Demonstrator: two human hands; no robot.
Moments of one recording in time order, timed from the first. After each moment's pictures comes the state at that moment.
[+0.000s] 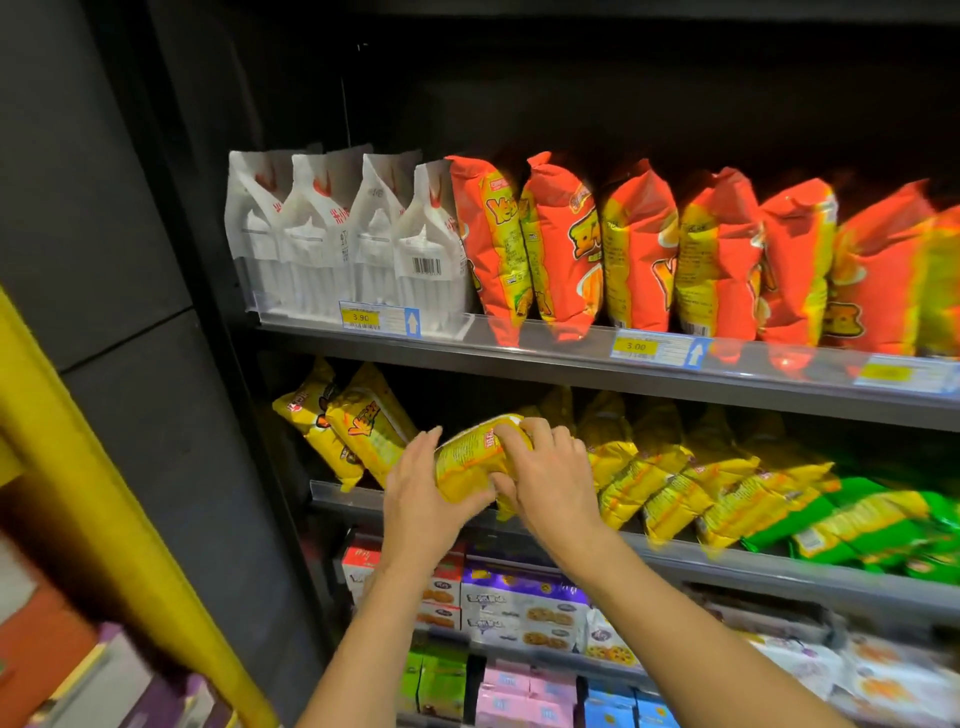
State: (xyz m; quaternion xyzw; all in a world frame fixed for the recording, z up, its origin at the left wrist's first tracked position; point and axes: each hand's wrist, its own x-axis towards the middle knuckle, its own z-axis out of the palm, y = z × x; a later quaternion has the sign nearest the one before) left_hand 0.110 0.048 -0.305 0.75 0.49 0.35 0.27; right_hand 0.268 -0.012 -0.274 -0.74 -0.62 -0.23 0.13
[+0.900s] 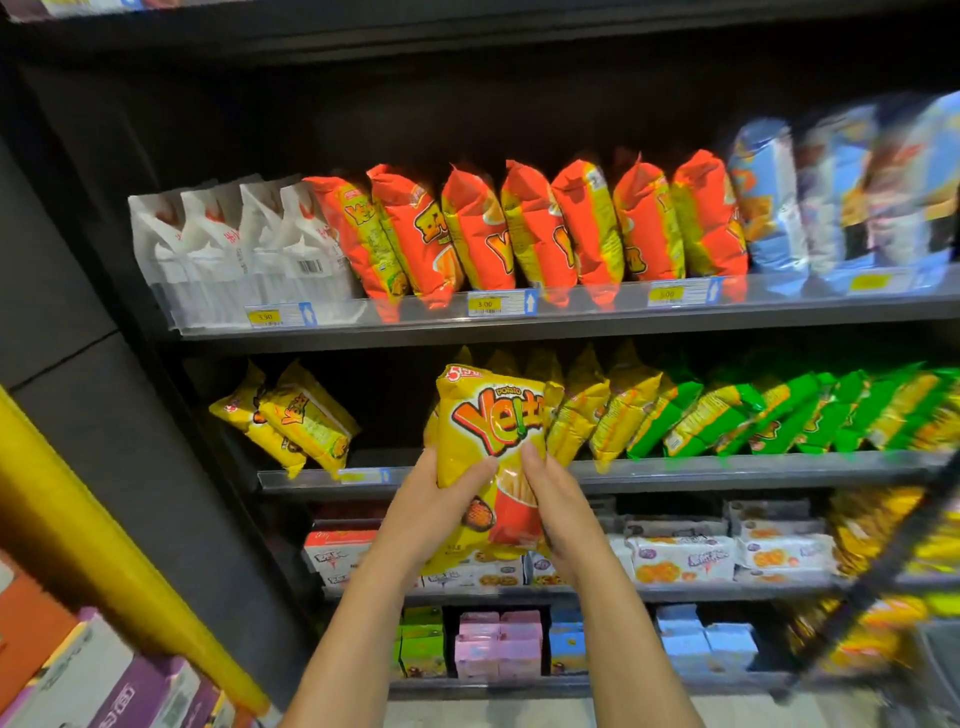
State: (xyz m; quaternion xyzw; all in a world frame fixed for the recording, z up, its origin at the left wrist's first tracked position) left_hand 0.141 -0.141 -0.222 0.69 0.39 0.26 0.55; right_hand 0.288 -0.213 -0.268 -0.56 -0.30 0.42 0.65
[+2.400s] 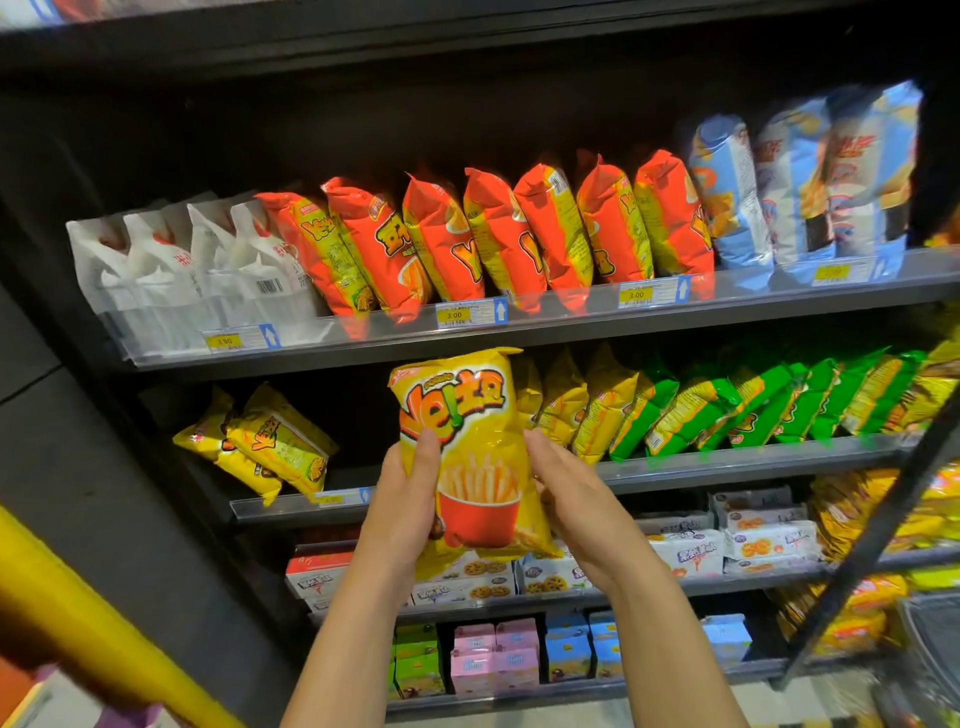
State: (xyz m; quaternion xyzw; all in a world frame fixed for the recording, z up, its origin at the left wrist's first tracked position) left_hand 0.156 -0.146 -0.203 0.60 0.37 0.34 0.62; right_hand 0.301 -0.248 -0.214 -0.53 -0.35 0.43 0.64
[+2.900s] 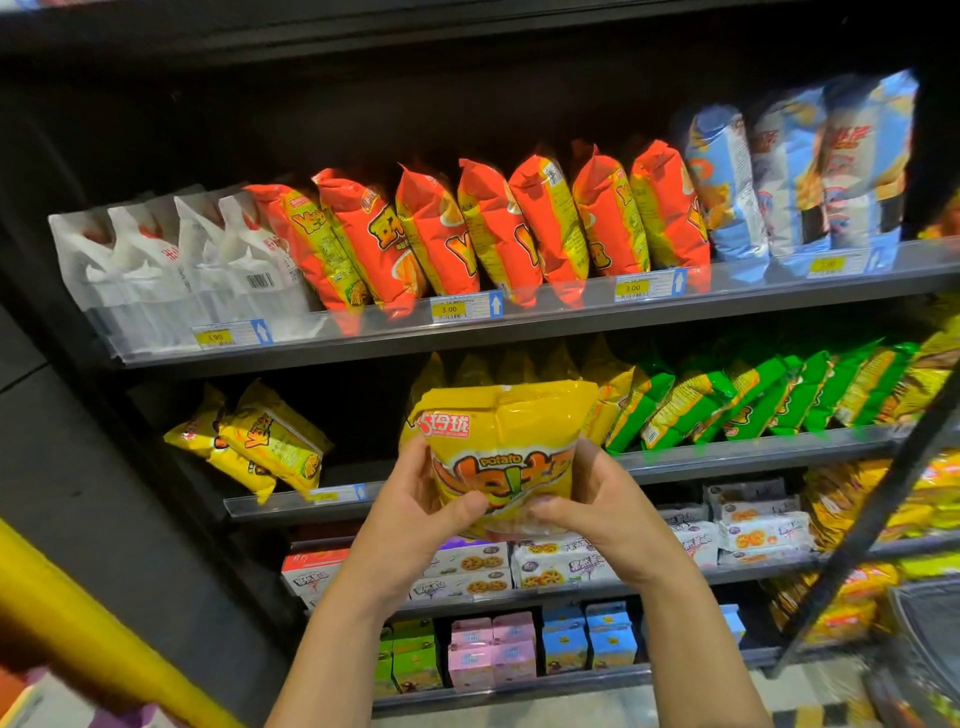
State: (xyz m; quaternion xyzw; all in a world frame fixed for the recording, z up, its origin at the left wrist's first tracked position) left_hand 0.142 -0.143 -0.216 0.69 0.22 0.28 0.63; right_hand 0.331 -0.268 -0.241 -0.53 -0.42 0.37 0.63
